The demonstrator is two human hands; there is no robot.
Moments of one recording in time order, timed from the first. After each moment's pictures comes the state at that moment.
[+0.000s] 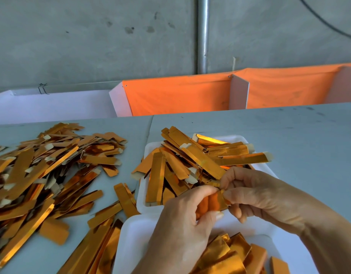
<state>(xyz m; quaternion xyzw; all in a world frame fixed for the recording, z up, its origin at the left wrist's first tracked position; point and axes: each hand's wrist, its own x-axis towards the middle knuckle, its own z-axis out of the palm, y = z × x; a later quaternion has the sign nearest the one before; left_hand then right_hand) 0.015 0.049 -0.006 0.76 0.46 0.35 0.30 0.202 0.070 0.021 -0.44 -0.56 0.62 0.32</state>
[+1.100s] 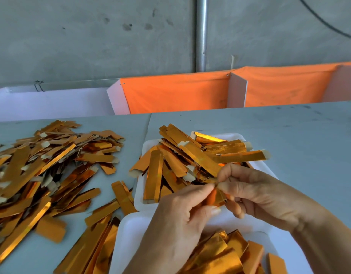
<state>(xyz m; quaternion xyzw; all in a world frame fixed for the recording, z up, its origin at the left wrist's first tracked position) 0.010 0.053 -0.009 0.77 0.42 0.36 0.32 0.207 0.076 0.006 -0.34 -0.54 0.68 0.37</state>
